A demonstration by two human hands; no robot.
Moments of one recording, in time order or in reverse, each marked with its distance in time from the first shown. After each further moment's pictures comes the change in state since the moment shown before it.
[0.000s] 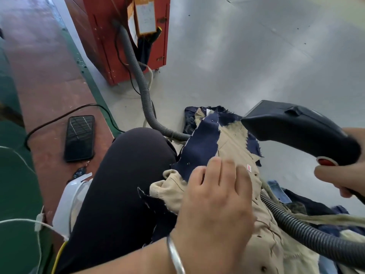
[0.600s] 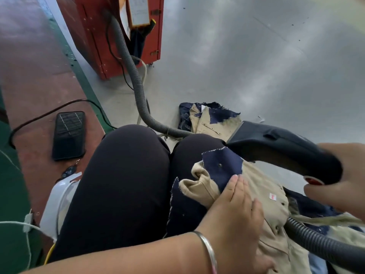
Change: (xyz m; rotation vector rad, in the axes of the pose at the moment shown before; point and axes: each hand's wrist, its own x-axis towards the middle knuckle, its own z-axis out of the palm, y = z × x) left_hand 0.014 0.017 0.055 0.220 -0.257 0.438; right_hand -0.040 -0.073 -0.009 -0.130 -0.048 0.003
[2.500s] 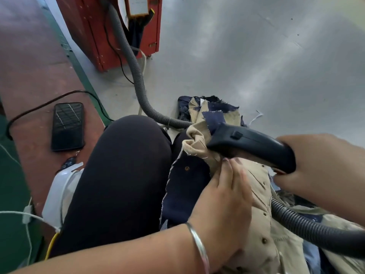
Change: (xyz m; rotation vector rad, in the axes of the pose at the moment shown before) left_hand -0.015 -0.006 -0.007 0.177 -0.027 -0.275; right_hand -0.001 -0.094 0.006 -0.455 -0.149 0.046
